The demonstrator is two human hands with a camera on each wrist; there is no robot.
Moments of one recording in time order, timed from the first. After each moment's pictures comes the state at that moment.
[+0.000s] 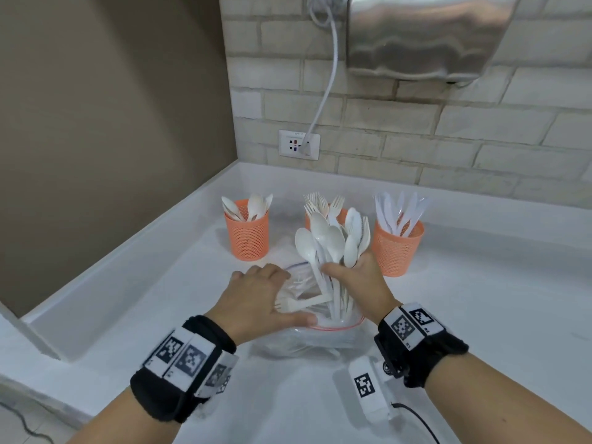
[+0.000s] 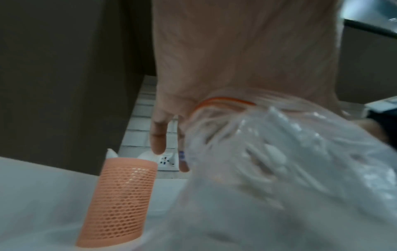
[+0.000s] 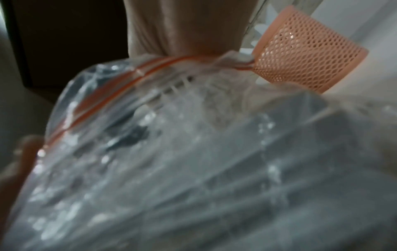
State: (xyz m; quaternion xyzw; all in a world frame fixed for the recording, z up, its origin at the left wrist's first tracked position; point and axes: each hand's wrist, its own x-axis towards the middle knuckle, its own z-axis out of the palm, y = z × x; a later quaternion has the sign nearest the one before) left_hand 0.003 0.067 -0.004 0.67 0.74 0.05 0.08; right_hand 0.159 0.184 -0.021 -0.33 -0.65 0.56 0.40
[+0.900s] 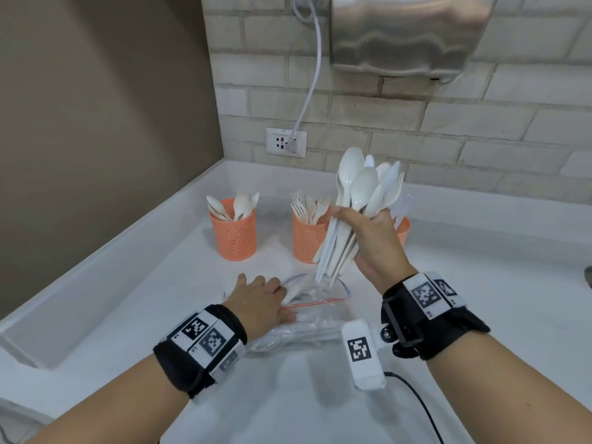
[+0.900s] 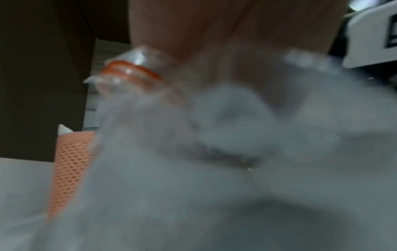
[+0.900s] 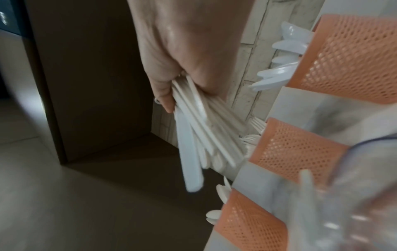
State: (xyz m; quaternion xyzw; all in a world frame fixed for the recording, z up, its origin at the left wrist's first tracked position) left_hand 0.017 0.096 -0.028 0.68 0.70 -0.20 0.02; right_hand 0.168 0.195 0.038 -0.24 -0.51 0.64 0.52
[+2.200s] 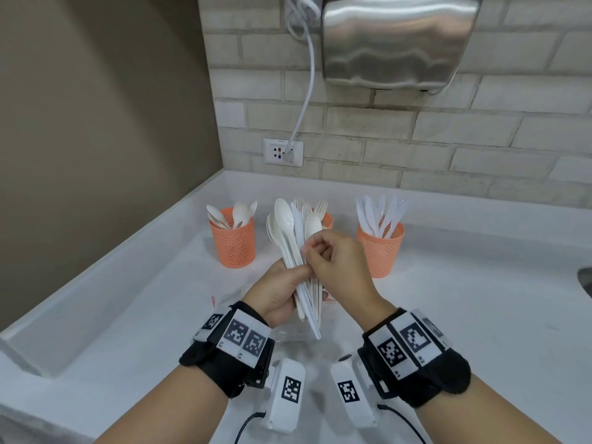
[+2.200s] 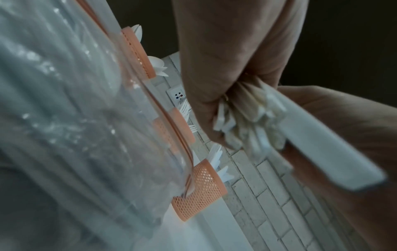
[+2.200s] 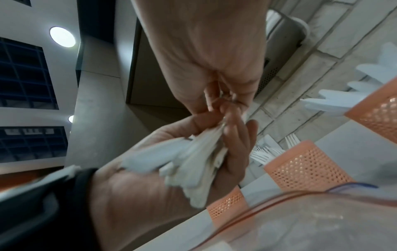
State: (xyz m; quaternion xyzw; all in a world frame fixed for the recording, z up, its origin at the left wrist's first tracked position) left_hand 0.057 0.110 0.007 0.37 0.41 0.58 0.60; right_hand 0.154 0.158 0.021 -0.36 -0.77 0.29 0.44
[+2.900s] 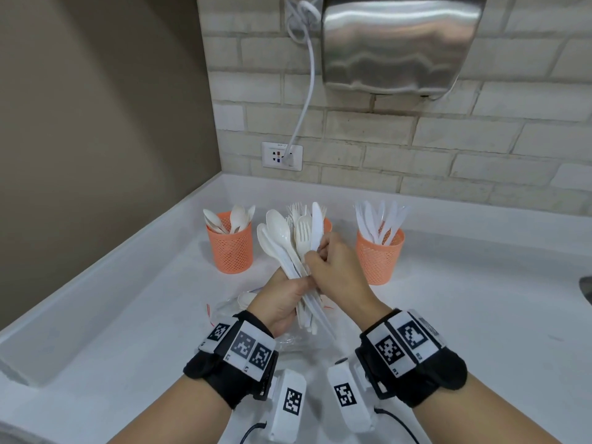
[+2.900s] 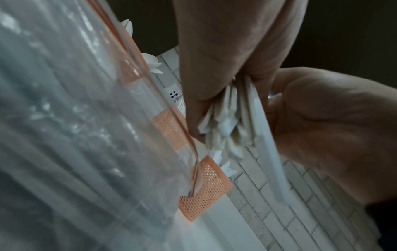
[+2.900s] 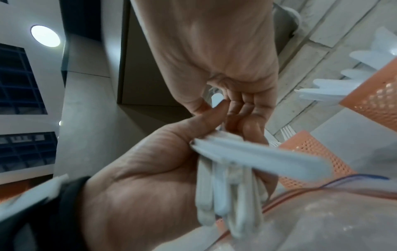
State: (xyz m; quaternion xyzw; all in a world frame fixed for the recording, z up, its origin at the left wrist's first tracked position) left_hand 0.063 0.121 -0.003 0.38 0.41 0.62 0.55; right_hand 0.151 0.170 0.024 -0.40 -0.76 0.36 0.37
